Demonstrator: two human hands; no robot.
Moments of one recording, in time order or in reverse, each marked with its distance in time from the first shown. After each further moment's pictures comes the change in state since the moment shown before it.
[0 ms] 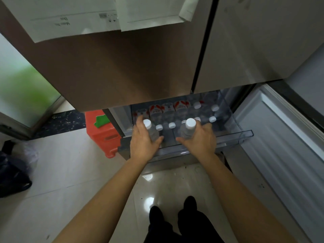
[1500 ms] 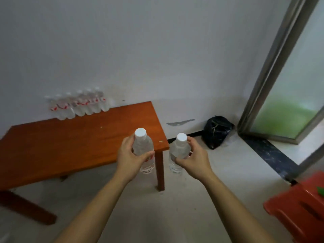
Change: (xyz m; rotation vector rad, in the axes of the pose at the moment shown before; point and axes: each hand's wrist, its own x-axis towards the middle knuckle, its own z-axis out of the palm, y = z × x) left_hand -0.716 -0.216 -0.354 -0.076 1.350 -0.782; right_hand -0.658 -0.291 0.147 0.425 -1.128 -1.393
